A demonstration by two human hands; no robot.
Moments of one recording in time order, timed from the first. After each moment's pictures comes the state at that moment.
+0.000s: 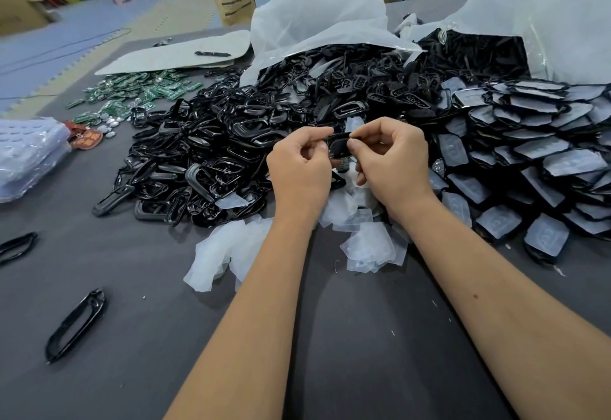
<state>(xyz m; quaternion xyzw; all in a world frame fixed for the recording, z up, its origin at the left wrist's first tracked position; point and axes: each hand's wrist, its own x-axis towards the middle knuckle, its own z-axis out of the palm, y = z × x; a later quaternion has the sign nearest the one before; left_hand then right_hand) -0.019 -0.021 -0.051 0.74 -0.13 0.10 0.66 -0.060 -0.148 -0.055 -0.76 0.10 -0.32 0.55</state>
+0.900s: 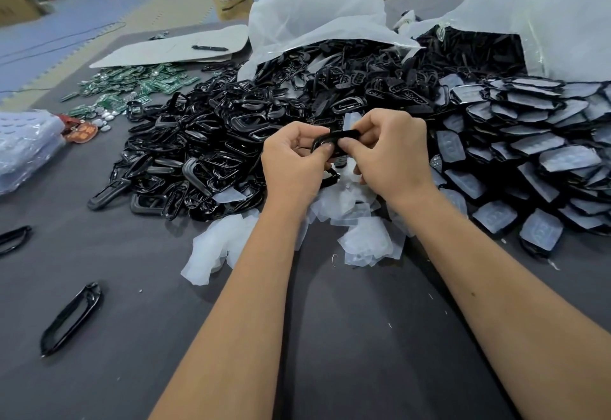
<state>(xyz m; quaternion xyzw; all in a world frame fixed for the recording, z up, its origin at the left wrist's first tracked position) -0.013 -0.013 -0.053 0.72 -0.13 0.04 0.68 -0.065 -0.148 -0.037 -0.86 0.10 -0.32 0.39</state>
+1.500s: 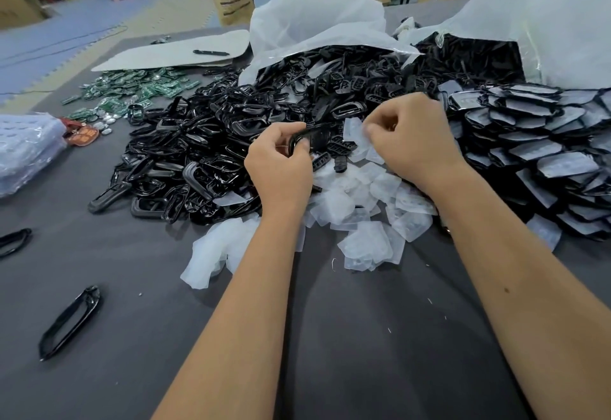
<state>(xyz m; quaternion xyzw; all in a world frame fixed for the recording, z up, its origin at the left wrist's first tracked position) -0.013 -0.009 -0.048 0.75 -0.07 0.16 0.64 -0.069 -0.174 -0.004 -0.91 0.11 -0.23 0.32</state>
